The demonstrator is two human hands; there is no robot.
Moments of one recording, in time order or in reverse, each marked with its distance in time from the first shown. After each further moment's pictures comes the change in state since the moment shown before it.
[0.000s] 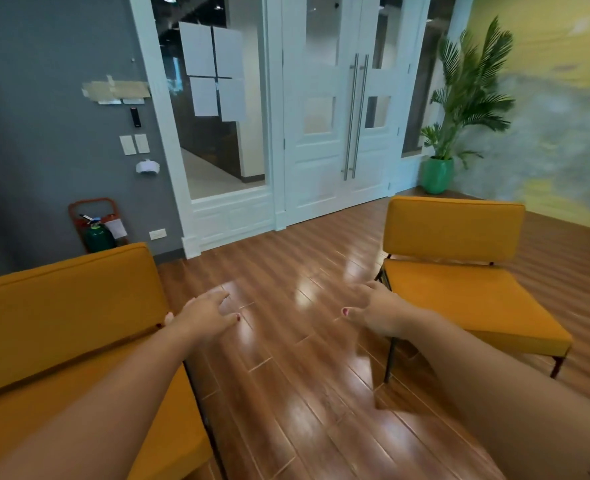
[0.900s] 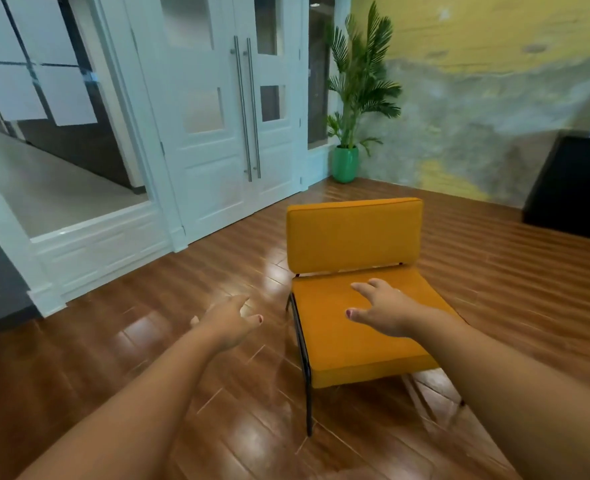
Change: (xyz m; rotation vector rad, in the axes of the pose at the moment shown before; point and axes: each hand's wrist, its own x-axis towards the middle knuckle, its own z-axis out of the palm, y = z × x) left_hand 0.309 0.376 0.117 -0.061 -0.164 0.316; right_hand 0.194 0.307 -0.183 0.025 0.066 0.292
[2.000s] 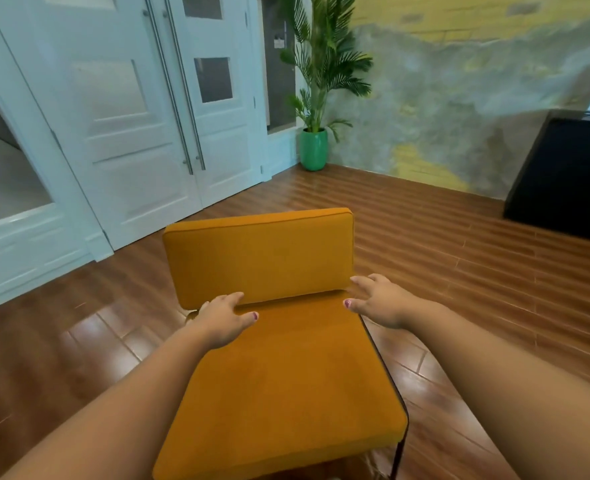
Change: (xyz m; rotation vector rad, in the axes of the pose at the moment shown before) left_hand 0.346 0.387 0.189 -0.023 -0.138 -0.024; right_hand 0.306 0.435 -0.201 0.074 -0.067 0.011
